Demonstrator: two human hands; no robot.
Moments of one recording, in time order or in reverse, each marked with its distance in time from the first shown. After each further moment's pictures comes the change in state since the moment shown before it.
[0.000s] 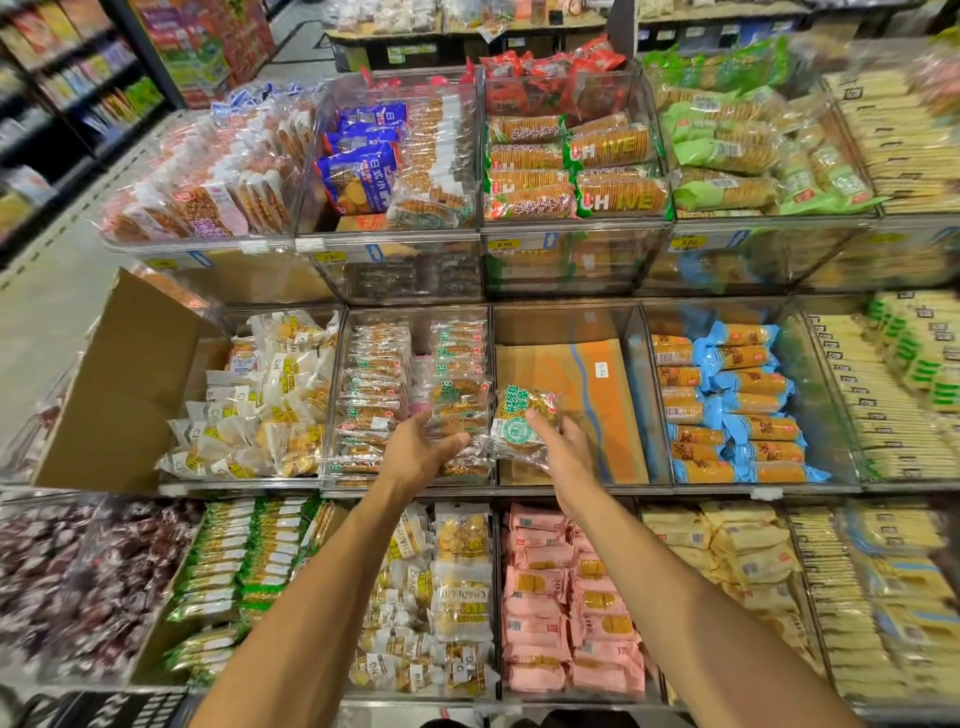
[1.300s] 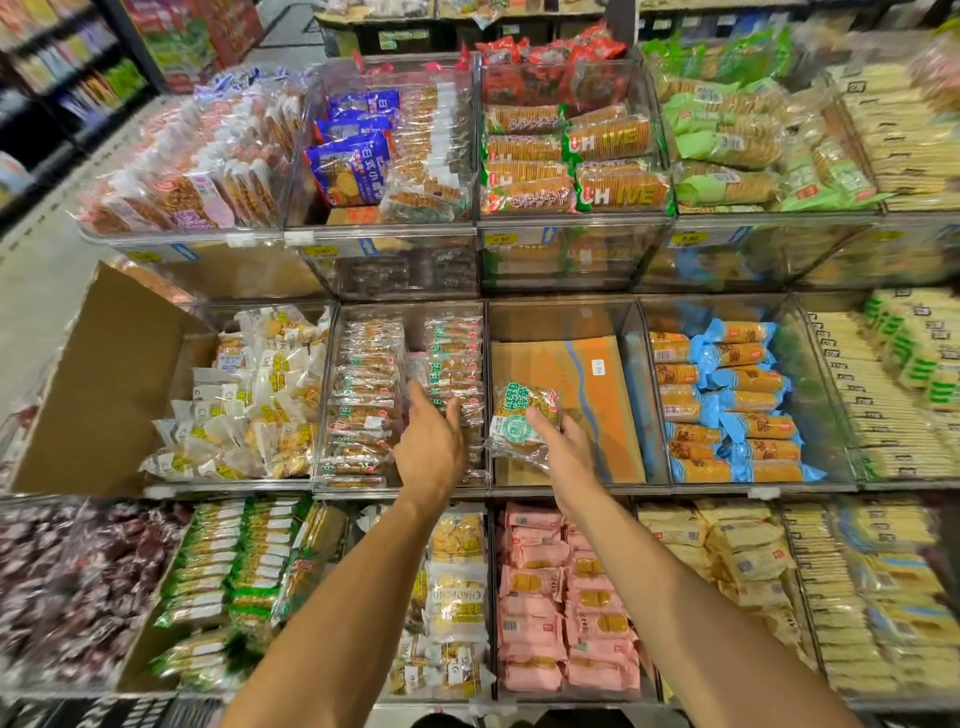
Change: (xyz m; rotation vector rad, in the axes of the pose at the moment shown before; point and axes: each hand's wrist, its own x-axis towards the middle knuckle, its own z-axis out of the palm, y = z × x) left_hand 0.013 0.011 0.044 0.423 0.511 0.065; right_hand 0.000 -0.003 0.001 -0.013 0.053 0.042
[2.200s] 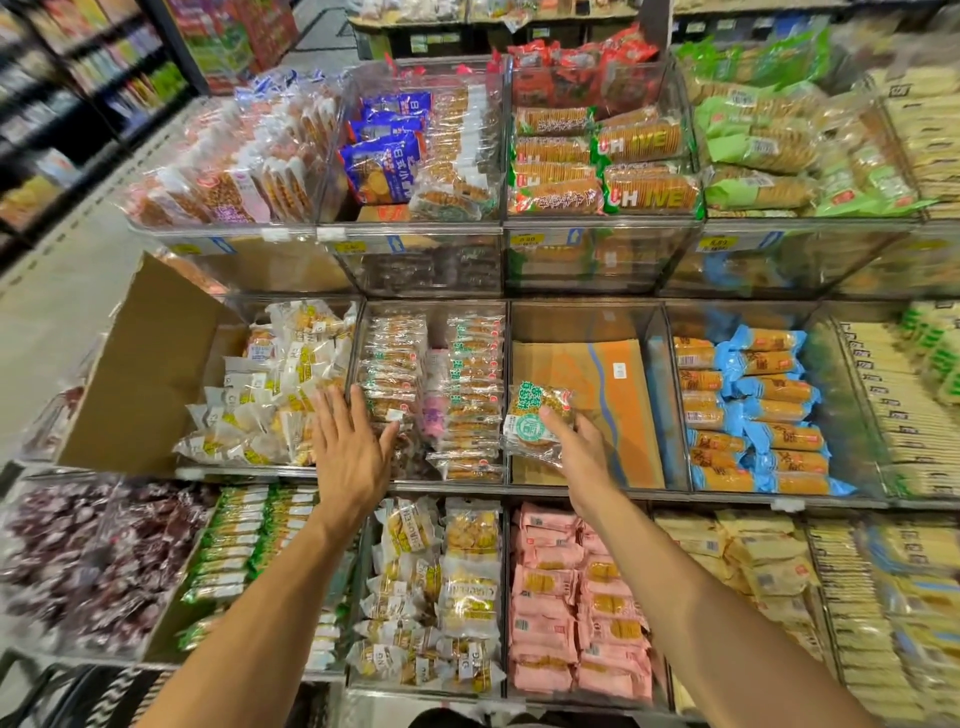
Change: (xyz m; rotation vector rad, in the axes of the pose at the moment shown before) left_hand 0.019 -0.121 -0.061 0.432 0.045 0.188; right_hand 0.004 0.000 0.002 -0.021 -0.040 -0.032
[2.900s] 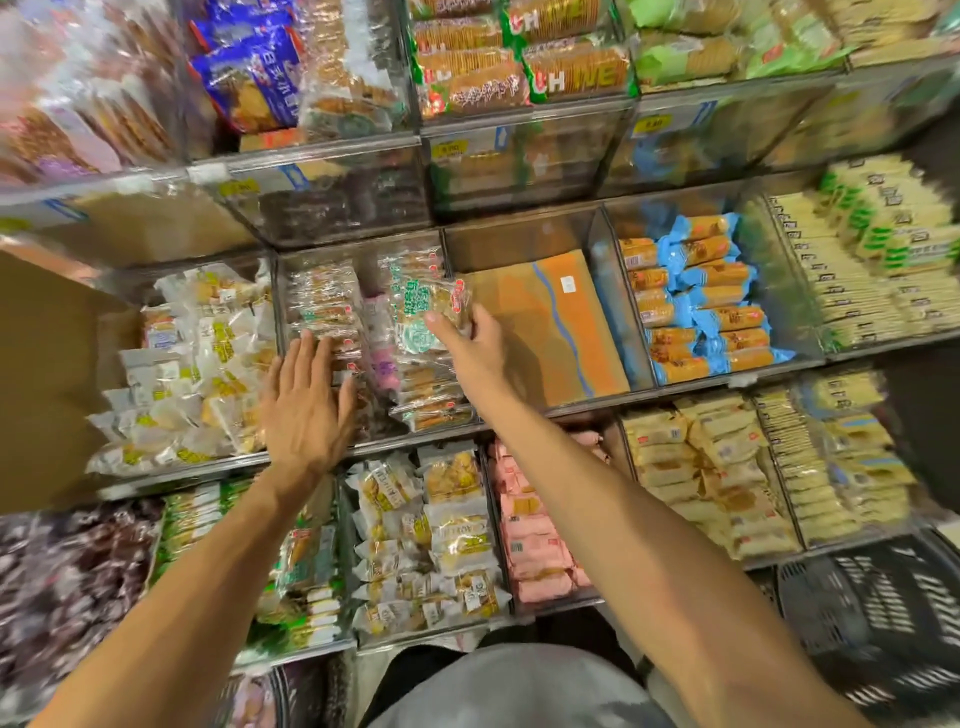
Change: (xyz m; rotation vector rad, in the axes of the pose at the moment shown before) left_hand 0.025 -0.005 -0.006 0.092 0.020 0.315; right_hand -0.012 -0.035 0.089 0.017 0.053 -0.162
